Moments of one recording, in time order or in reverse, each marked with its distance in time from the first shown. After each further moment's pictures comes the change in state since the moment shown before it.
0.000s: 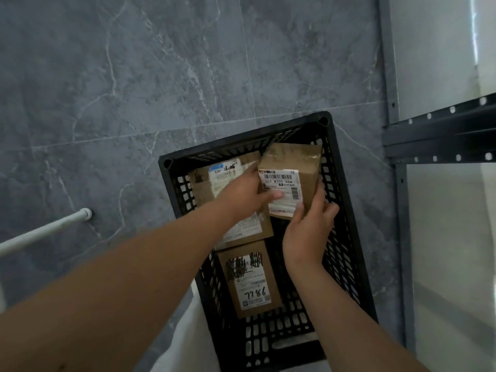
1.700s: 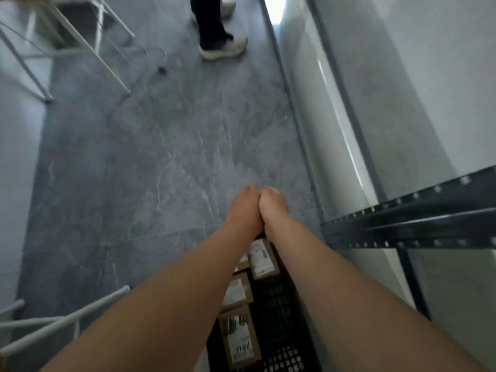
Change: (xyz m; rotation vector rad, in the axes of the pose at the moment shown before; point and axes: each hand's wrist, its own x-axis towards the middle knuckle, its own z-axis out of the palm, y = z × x) left_hand -0.114 0.293 -0.173 0.353 0.300 0.006; right_hand 0.039 -0.301 -0.222 0.458 -0.411 0.349
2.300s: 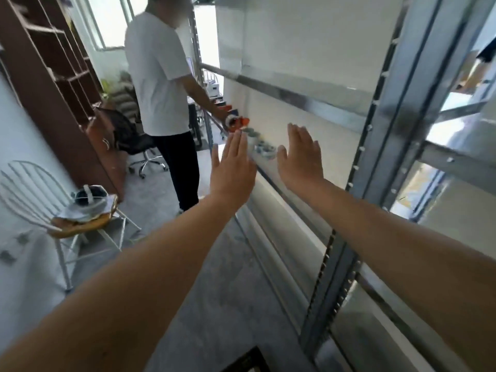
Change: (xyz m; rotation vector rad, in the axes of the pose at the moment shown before) left_hand -0.270 0.300 -0.427 0.281 0.995 0.572; right_hand -0.443 -0.305 -0.287 -0.508 0.781 -1.200
